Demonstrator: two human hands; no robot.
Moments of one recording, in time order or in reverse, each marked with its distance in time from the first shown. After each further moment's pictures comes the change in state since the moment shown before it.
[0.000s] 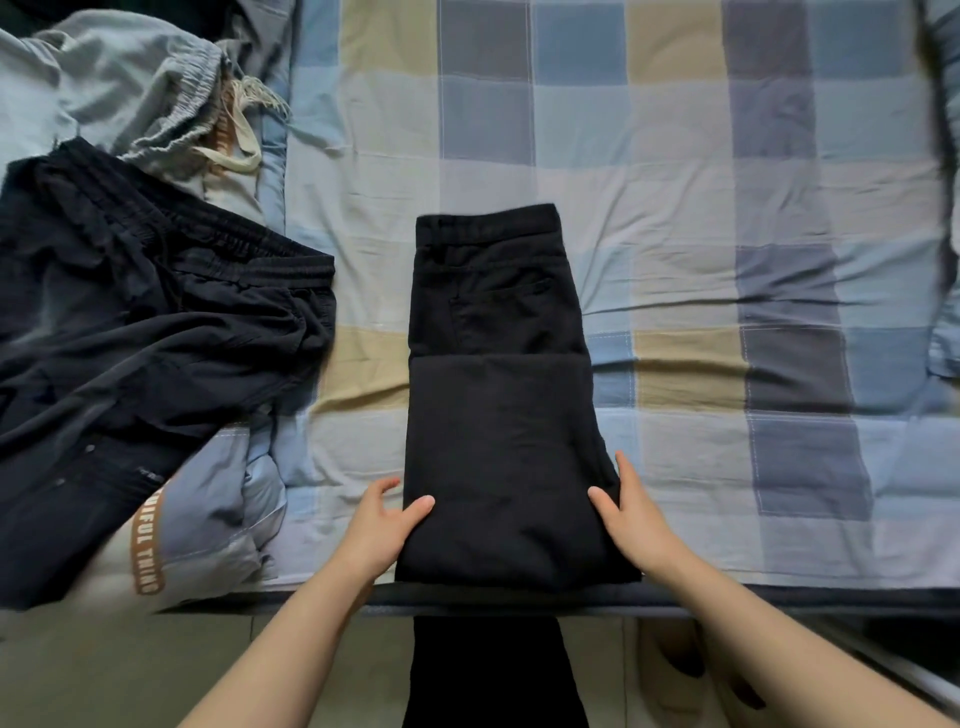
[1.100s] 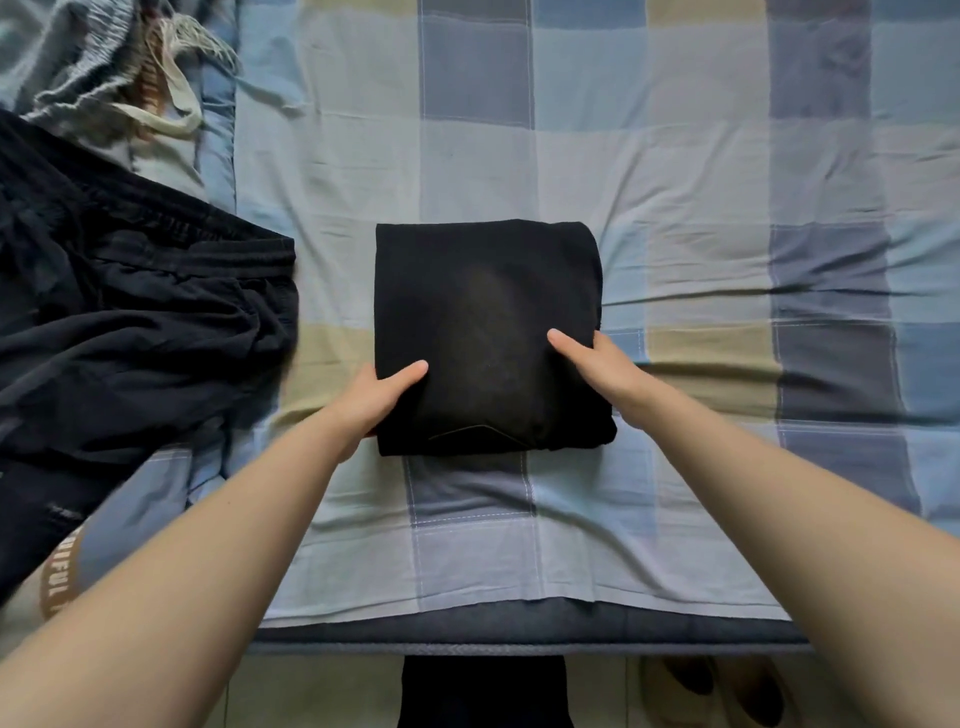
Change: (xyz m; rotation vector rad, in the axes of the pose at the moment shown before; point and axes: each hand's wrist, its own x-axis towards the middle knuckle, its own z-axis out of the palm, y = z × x) left_hand 0.114 0.120 0.011 0.121 -0.045 0.116; right_hand 0.146 -0.104 -0.041 0.373 -0.162 -0.128
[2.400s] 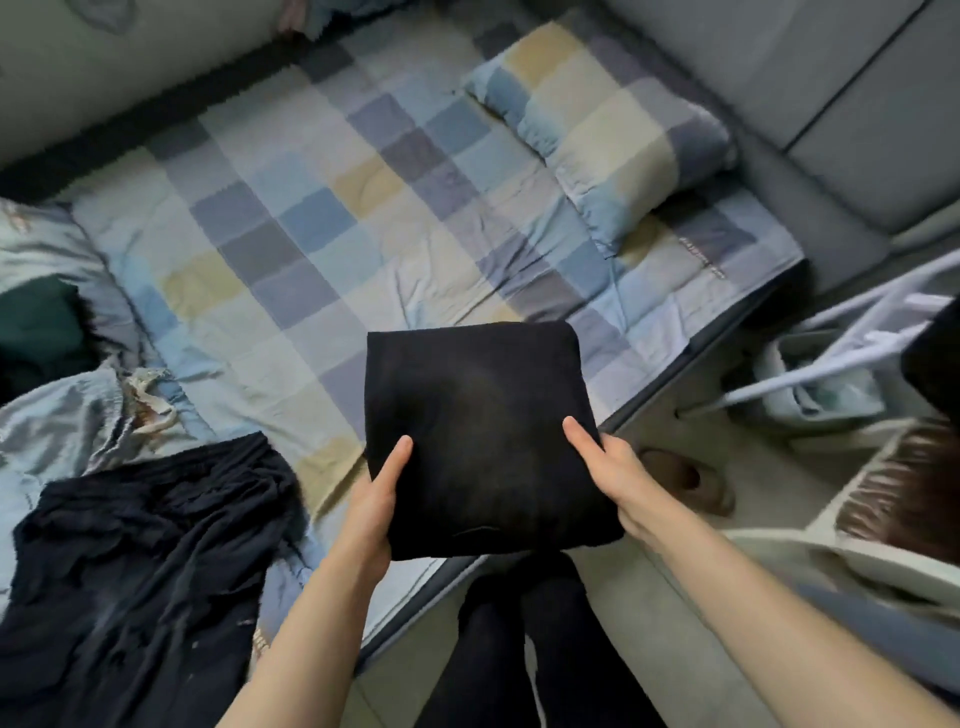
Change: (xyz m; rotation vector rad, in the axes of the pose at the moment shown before) left_hand -0.365 0.076 0.015 0.018 -0.332 0.041; right_hand -0.454 -0.006 0.051 0.742 0.614 0.007
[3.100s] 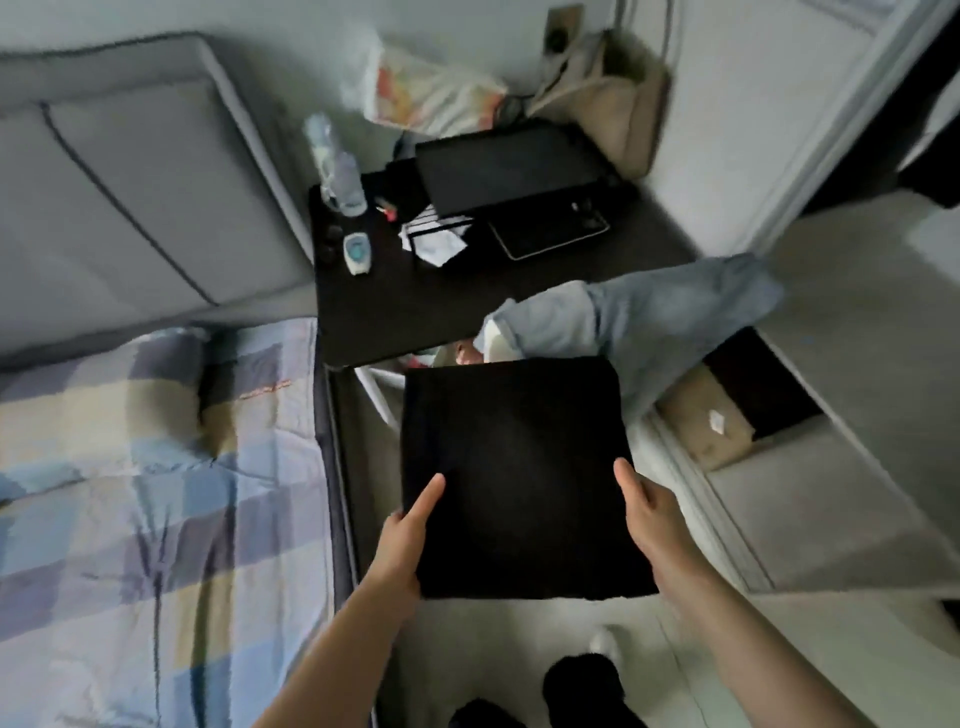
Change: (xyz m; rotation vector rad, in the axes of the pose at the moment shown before) left_hand -0.208 -0.170 0.347 0.973 -0.722 -0.085; right_hand -0.350 0.210 -0.269 0.693 1.044 -0.046
